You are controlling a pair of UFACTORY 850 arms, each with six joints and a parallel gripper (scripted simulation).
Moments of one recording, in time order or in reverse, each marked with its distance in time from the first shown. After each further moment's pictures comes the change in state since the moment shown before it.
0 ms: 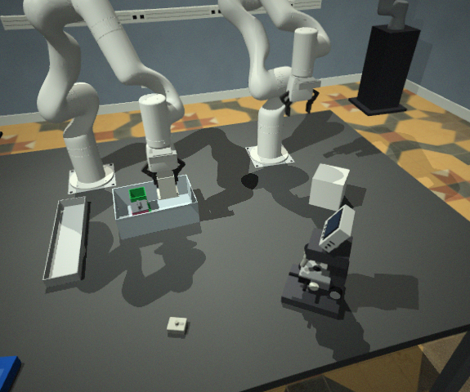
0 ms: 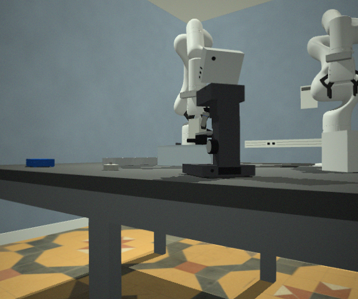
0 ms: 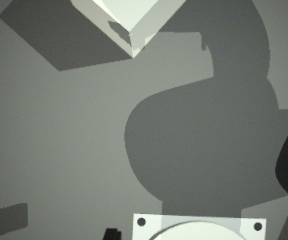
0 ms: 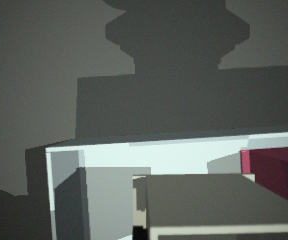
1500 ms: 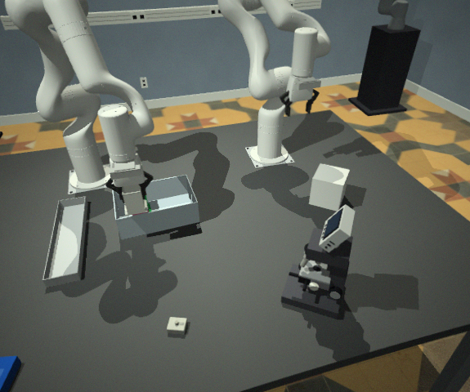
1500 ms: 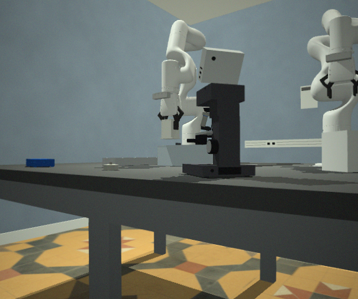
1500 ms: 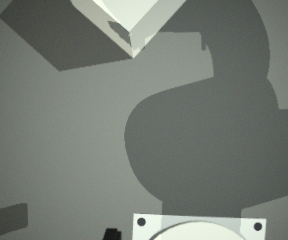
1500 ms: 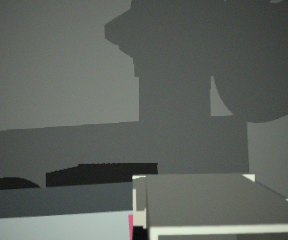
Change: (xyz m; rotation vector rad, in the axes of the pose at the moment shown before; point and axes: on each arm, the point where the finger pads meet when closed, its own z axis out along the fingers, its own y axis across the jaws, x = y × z) left arm 0.000 0.000 0.000 0.000 0.000 0.000; right arm 0.056 0.120 0.000 -0.001 0.001 0.004
